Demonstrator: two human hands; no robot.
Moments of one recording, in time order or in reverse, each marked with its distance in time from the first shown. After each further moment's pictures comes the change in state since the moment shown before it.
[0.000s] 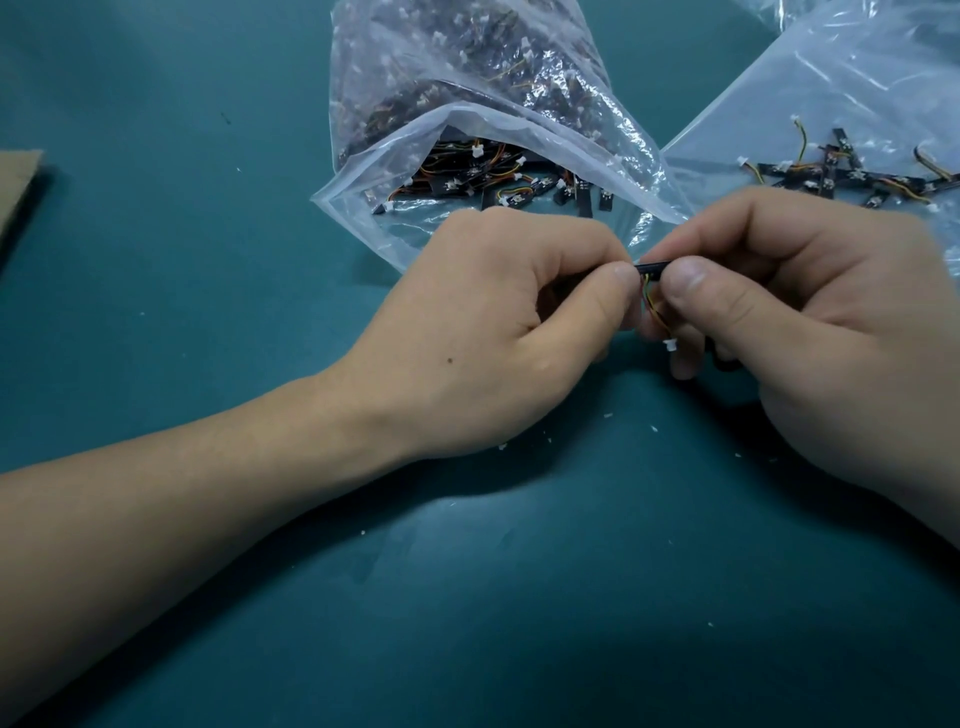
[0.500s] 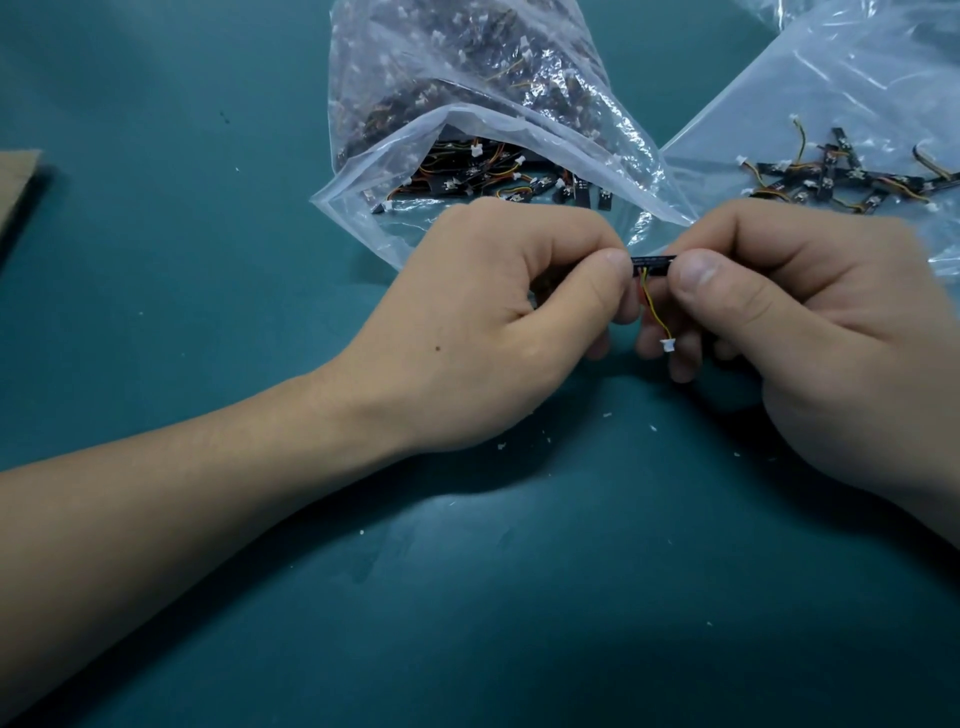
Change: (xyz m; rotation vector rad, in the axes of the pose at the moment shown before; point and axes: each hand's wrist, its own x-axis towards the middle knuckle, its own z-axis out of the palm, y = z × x) left_hand 0.001 0.000 0.001 -0.092 0.003 -0.026; right_hand 0.001 0.001 -0.002 -0.034 -0.049 -0.030
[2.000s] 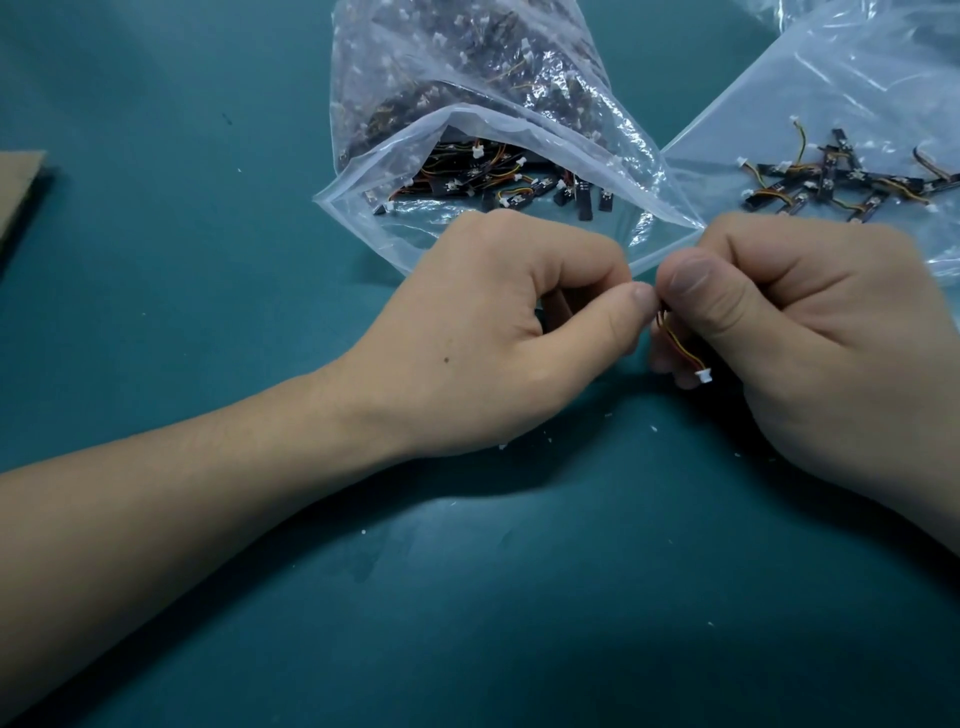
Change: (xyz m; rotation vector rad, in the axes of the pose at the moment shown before) left_hand -0.002 -0.002 -0.002 0.054 -0.068 0.042; right_hand -0.001 0.001 0.003 -0.181 0.041 -0.047
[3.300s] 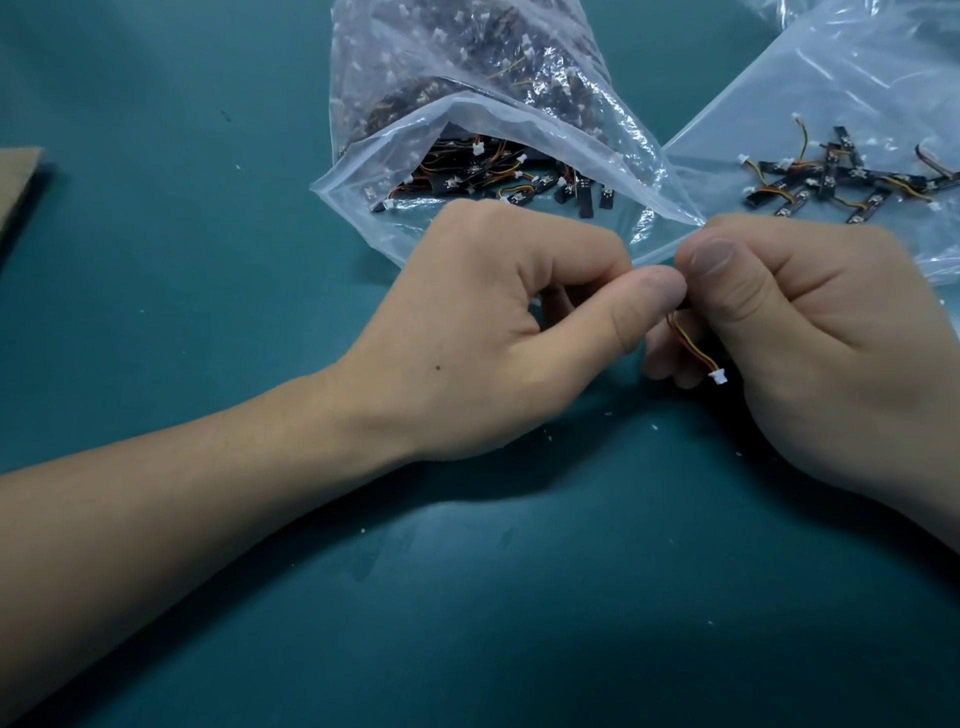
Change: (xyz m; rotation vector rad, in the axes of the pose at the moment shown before) left_hand -0.002 0.004 0.001 -0.004 0.091 0.105; right_hand 0.000 0.006 0.000 0.040 -0.018 0.046
